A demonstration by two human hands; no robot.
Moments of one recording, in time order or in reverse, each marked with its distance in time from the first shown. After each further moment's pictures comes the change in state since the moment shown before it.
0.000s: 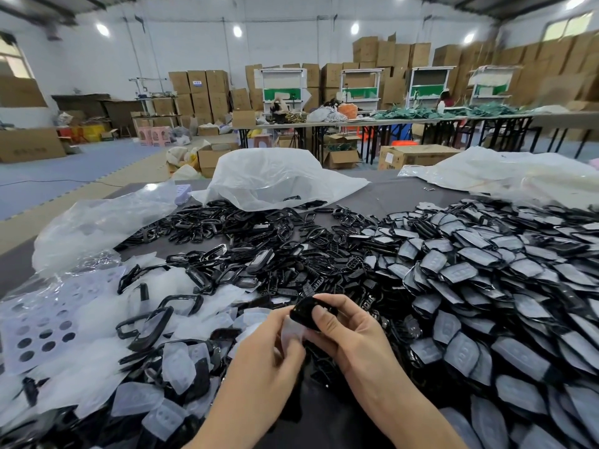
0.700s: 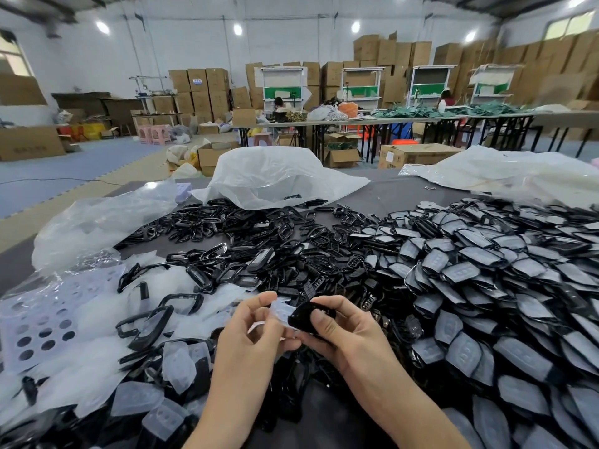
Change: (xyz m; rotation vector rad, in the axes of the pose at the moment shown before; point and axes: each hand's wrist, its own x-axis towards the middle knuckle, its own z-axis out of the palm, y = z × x) left_hand 0.008 0.006 -0.002 -0.604 0.252 -0.302; right_hand -0.003 -0.001 0.002 -0.016 -0.029 0.041
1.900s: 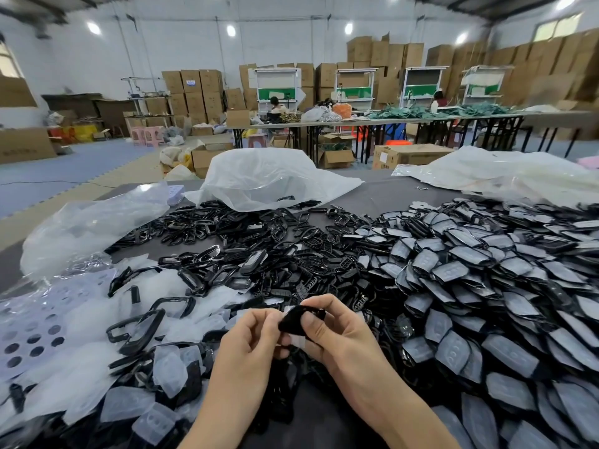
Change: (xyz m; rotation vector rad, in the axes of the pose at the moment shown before) left_hand 0.000 -0.001 0.005 0.128 -0.053 -0.037; right_hand -0.001 0.003 -0.005 -0.063 -0.092 -0.040
